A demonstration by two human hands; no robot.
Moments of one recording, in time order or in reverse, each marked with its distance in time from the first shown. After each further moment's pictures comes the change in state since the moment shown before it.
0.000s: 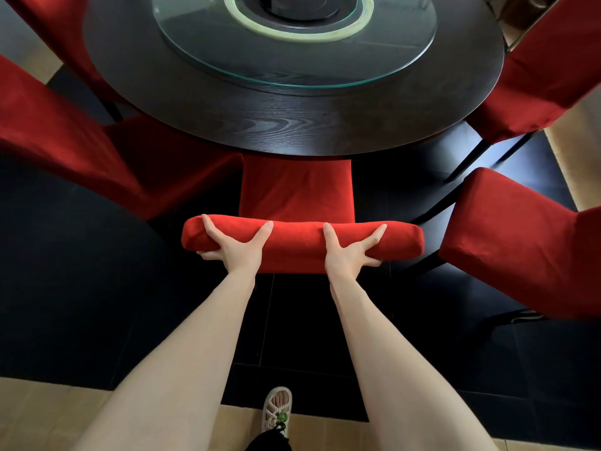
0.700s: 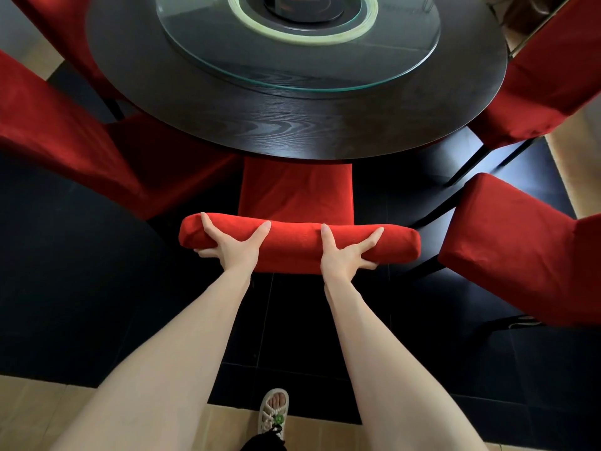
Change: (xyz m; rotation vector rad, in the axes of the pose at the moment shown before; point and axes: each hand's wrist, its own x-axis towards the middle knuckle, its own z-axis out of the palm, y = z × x) left_hand 0.013 0.007 -0.002 0.033 0.001 0.006; right_hand 0.001 -0.005 0.012 0.038 0.016 -0.008
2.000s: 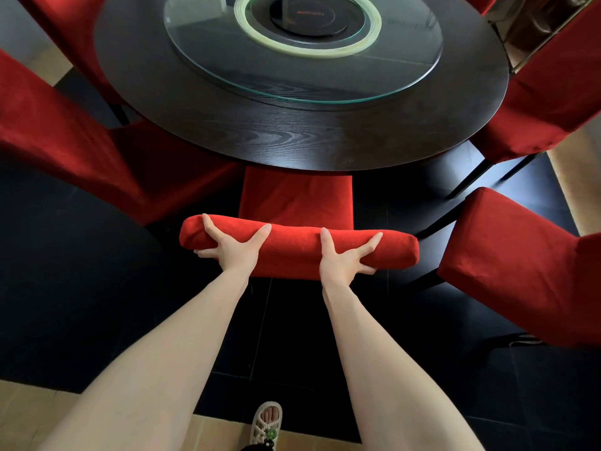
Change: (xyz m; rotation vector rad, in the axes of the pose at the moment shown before) left_hand 0.011 0.010 0.014 0.044 -0.011 0.010; right_hand 0.018 -0.008 0.003 0.001 -0.006 -0.010
